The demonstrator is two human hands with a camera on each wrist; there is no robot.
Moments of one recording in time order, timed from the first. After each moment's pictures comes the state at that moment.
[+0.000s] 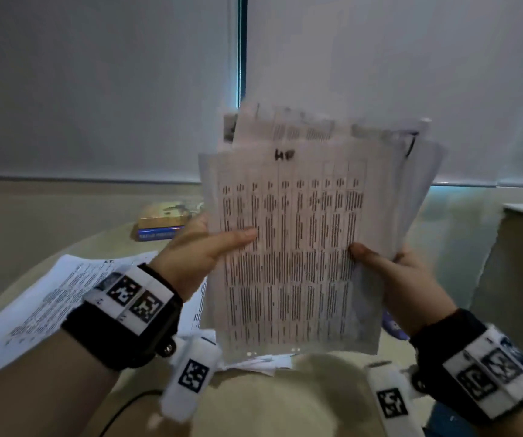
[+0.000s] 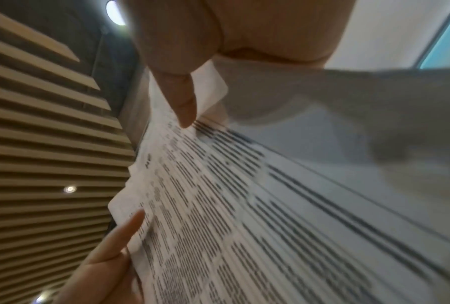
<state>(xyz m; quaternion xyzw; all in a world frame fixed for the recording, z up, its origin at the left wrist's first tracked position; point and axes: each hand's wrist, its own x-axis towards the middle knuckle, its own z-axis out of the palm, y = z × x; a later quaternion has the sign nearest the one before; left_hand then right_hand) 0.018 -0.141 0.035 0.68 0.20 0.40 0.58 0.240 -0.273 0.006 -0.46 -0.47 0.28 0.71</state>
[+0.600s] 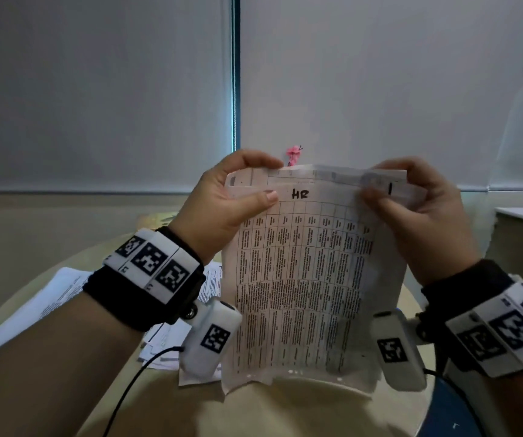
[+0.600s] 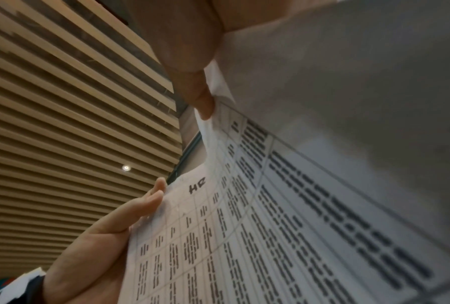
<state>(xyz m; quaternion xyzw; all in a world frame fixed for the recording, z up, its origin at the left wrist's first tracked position) 0.038 -0.161 0.093 0.75 0.04 0.48 0.46 0.231 -0.286 0.085 -0.43 -0.58 -0.03 0.68</state>
